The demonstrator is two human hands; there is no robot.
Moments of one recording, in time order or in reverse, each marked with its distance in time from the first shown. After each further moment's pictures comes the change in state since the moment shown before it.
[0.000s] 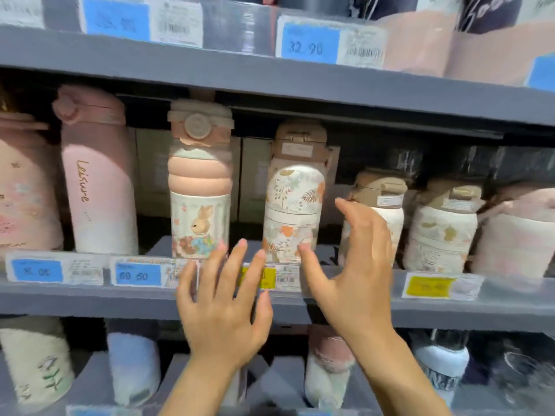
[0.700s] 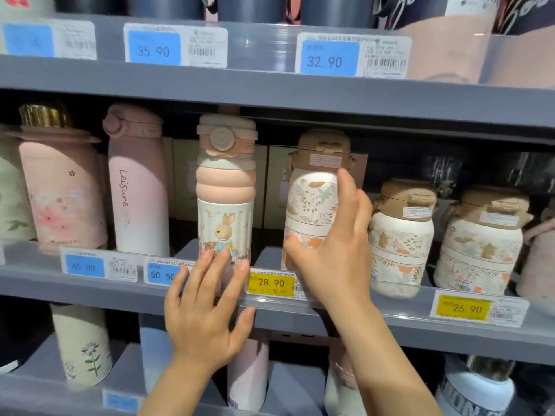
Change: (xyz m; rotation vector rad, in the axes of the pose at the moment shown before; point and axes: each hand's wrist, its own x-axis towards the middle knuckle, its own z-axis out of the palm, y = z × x) left_hand -0.013 -0.044 -0.001 0.073 0.063 0.047; right_hand 0.030 -0.021 0.035 0.102 -0.169 0.183
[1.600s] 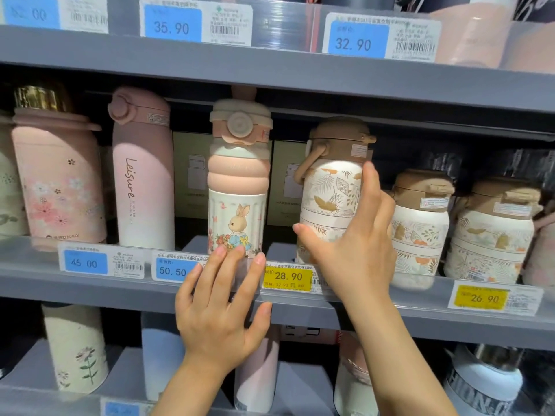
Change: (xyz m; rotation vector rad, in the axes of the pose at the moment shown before) left_hand -0.002 -0.001 0.006 -0.031 0.098 0.001; right_hand -0.006 -0.001 0.004 -0.181 0.038 0.081
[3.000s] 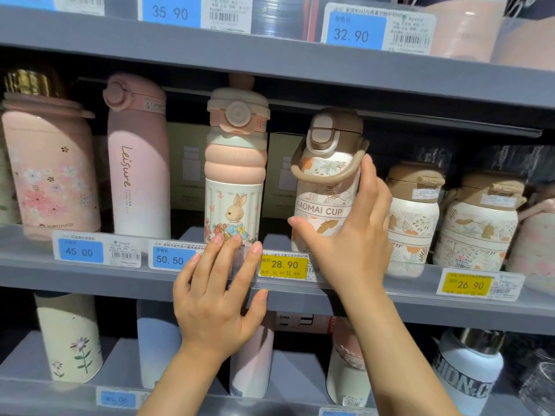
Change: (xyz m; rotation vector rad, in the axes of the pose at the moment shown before) left_hand 0.000 0.000 -0.002 -0.007 -0.020 -0.003; right_hand -0.005 0.000 -0.001 0.011 0.094 -0.056
